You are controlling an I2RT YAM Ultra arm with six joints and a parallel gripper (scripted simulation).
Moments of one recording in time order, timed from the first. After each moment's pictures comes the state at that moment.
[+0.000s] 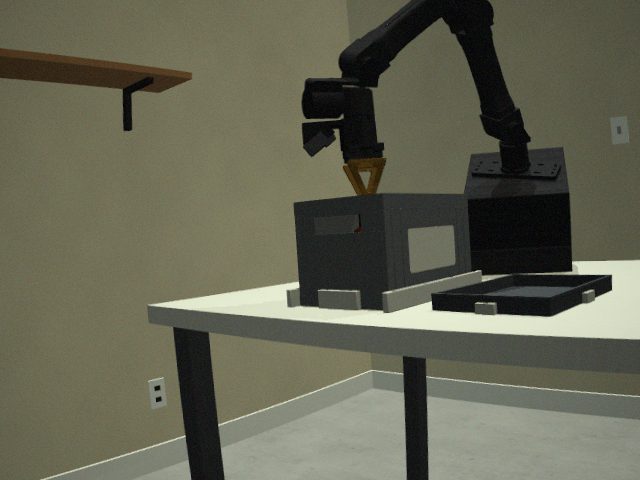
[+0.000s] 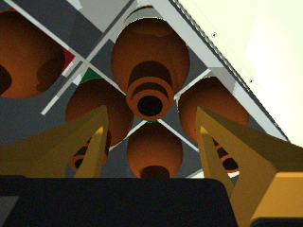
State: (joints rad) arm -0.61 1.74 1.38 -0.86 -0.40 0.33
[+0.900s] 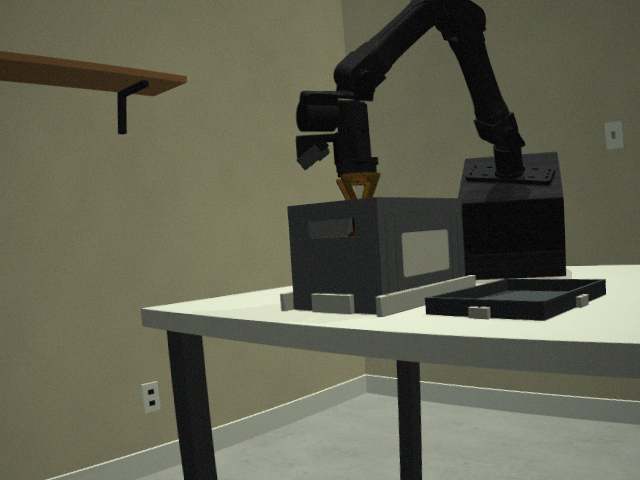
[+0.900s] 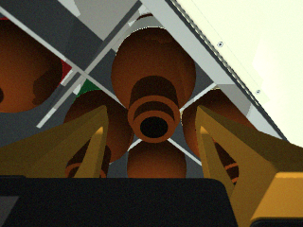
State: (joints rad) arm -0.59 1.77 1.35 -0.78 -0.40 0.35
